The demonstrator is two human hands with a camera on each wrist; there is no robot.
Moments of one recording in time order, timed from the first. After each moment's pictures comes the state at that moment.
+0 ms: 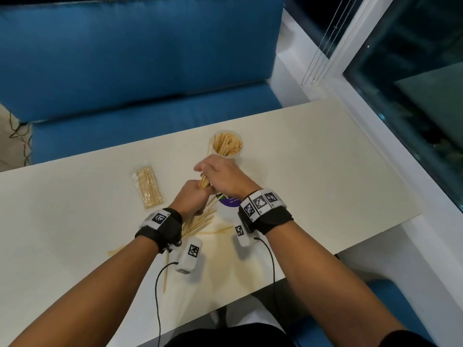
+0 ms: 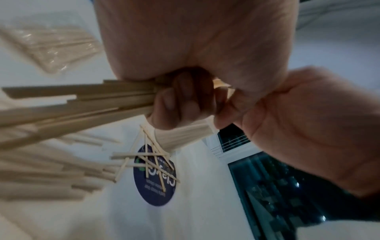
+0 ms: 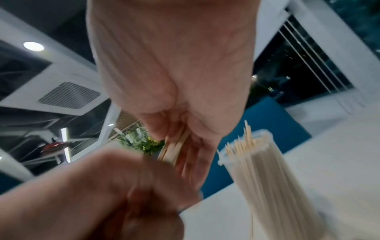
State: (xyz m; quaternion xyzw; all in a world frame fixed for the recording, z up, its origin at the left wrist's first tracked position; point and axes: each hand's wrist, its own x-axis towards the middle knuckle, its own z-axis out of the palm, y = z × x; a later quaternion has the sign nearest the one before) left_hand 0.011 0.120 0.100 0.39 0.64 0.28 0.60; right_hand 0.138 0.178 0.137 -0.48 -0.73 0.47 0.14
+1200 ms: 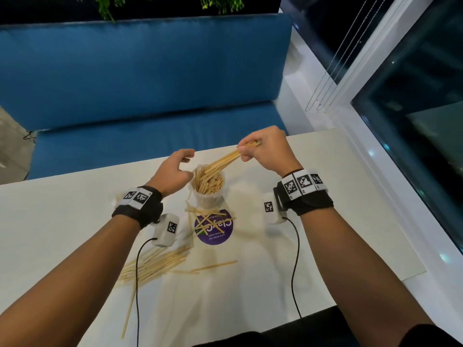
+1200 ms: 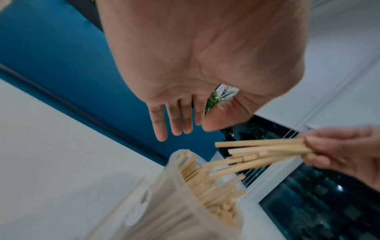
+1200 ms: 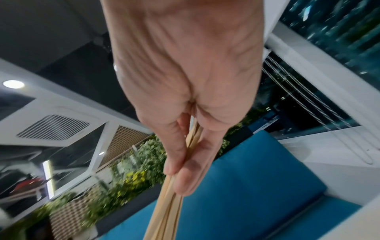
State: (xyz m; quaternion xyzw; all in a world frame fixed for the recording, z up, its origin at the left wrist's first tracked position) left_hand 0.010 0.264 0.134 0.54 0.70 0.27 0.39; right_hand 0.260 0.347 0.203 -0.55 -0.71 0.38 0.21
